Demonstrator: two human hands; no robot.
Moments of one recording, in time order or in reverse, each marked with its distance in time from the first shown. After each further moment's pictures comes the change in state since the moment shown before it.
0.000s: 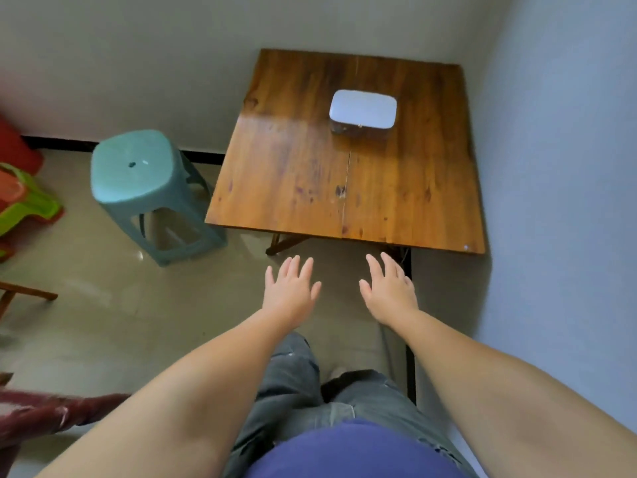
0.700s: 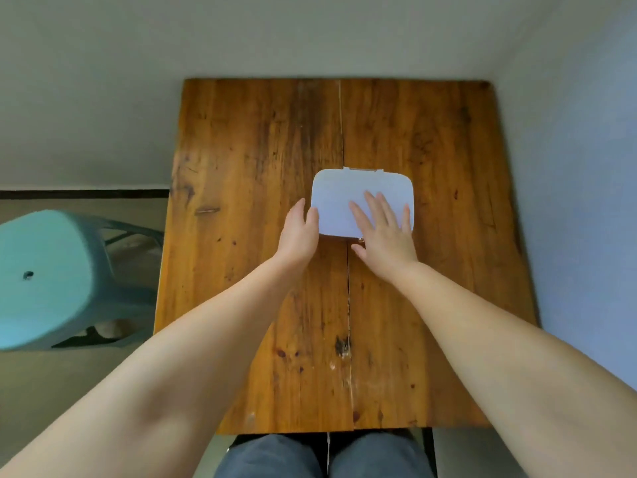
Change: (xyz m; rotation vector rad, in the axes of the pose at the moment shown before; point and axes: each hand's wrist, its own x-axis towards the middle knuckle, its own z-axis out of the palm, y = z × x) left_hand 0.440 0.034 -0.150 -0.918 -0.060 -0.187; right_hand 0.421 -0.016 -0.135 -0.249 0.165 -0.109
